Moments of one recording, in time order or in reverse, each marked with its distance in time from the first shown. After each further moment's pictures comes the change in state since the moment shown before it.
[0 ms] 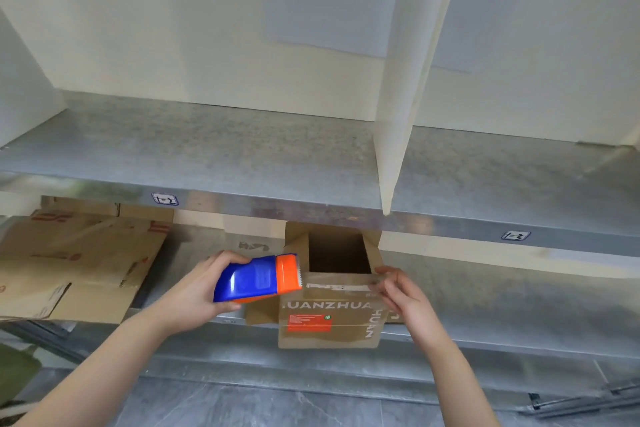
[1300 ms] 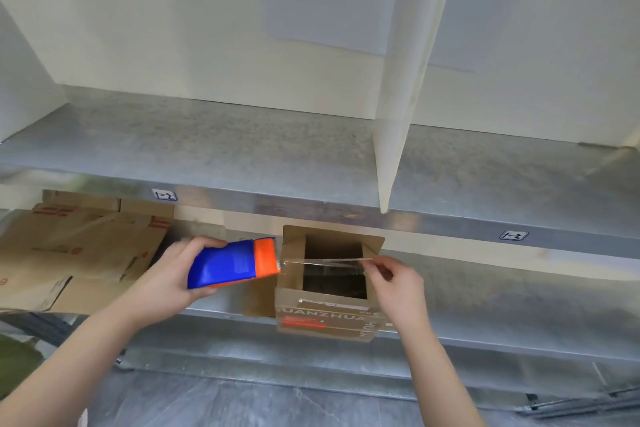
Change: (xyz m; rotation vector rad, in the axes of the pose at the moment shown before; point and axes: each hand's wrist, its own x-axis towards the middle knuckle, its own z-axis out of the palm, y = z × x) left_hand -0.016 -0.012 -0.025 0.030 0.183 0.035; right_hand 0.003 -0.044 0.029 -0.436 0.293 -0.068
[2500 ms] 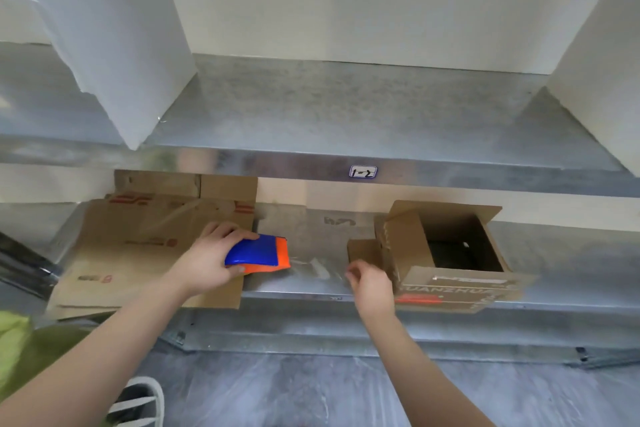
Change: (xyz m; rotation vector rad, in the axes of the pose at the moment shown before) left_hand -0.002 -0.210 -0.046 0.191 -0.161 0.017; right_hand -0.029 -0.042 0.281 -0.331 -0.165 0.097
